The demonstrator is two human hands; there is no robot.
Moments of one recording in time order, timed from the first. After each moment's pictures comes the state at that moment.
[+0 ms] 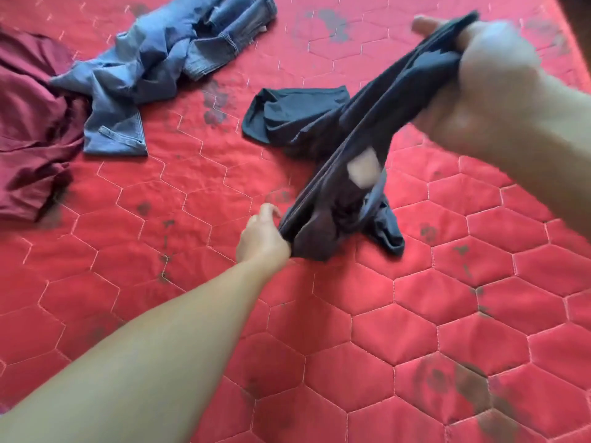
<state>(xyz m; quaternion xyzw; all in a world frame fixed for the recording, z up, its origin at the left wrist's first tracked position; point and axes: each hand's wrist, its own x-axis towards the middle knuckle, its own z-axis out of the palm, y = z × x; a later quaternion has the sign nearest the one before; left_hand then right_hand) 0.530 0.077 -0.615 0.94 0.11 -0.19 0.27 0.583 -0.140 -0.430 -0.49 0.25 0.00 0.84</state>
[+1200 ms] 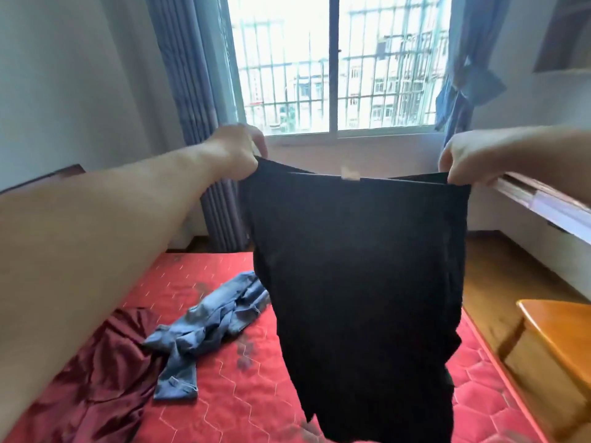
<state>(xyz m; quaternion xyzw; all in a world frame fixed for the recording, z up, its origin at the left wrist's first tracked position) 0.656 0.071 0.109 0.96 -0.18 0.11 0.15 0.566 -0.250 0.108 -0.99 0.16 0.01 0.03</state>
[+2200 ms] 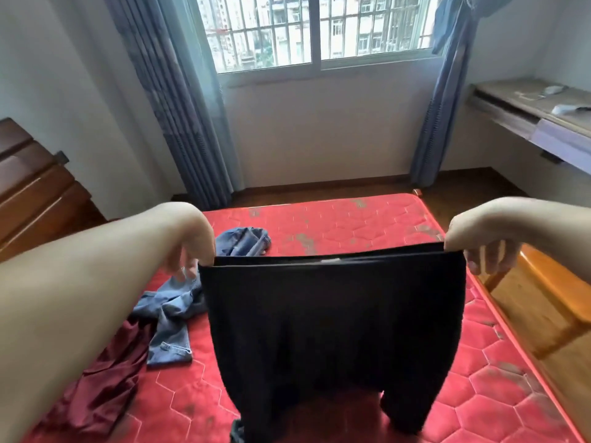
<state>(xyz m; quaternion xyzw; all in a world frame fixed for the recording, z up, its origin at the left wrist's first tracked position) 0.720 0.101 -0.078 0.88 -0.03 -0.46 -0.15 0.585 -0.280 -0.085 -0.88 0.28 0.37 0.11</state>
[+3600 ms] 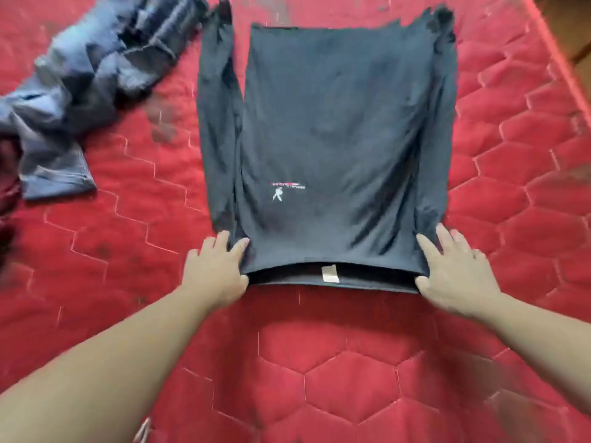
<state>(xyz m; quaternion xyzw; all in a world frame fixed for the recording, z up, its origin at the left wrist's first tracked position) 0.555 0.119 -0.641 0.93 -0.21 -0.27 -0.12 0.416 -0.224 -0.648 -0.95 0.17 0.27 -0.04</state>
